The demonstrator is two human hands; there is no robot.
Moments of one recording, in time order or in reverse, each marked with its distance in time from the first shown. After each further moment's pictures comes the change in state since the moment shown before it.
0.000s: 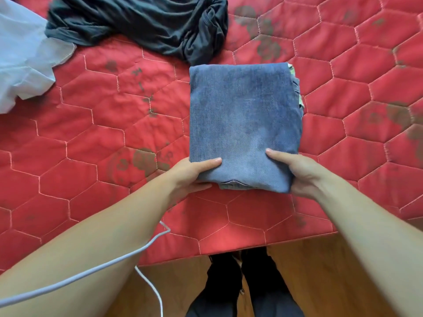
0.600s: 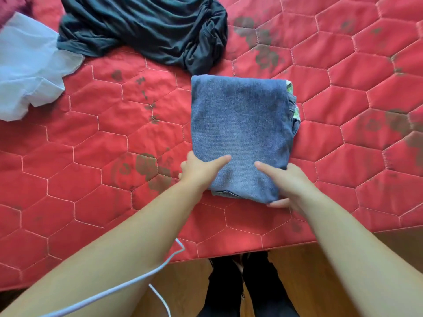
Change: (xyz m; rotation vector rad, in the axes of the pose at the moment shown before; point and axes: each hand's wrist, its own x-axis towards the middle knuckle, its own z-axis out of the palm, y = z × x) left_hand -0.012 0.020 0.044 0.303 0.454 0.087; right_hand -0.021 0.008 0.023 -0.345 0.306 -0.030
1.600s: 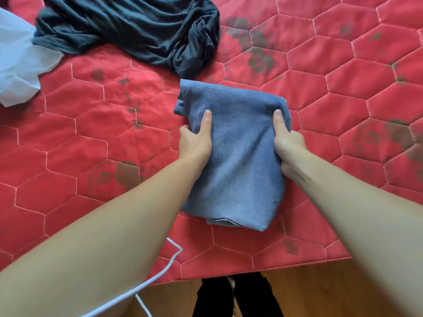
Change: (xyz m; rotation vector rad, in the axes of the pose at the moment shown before) left_hand 0.053 0.051 0.029 -0.288 0.211 0.143; right_hand 0.092 -0.059 -0.008 0.173 0.269 -0.217
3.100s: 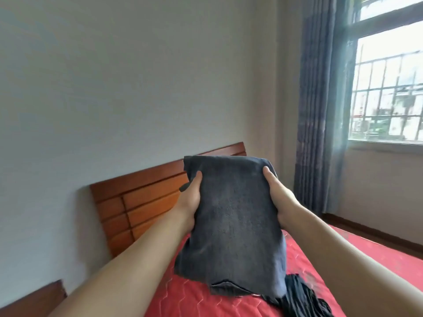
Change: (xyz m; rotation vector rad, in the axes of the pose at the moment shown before) left_hand -0.508 0.375 -0.430 -0.809 0.550 0.476; right_hand -0.607 -0.477 -0.040 -0.085 -1.171 -0.605
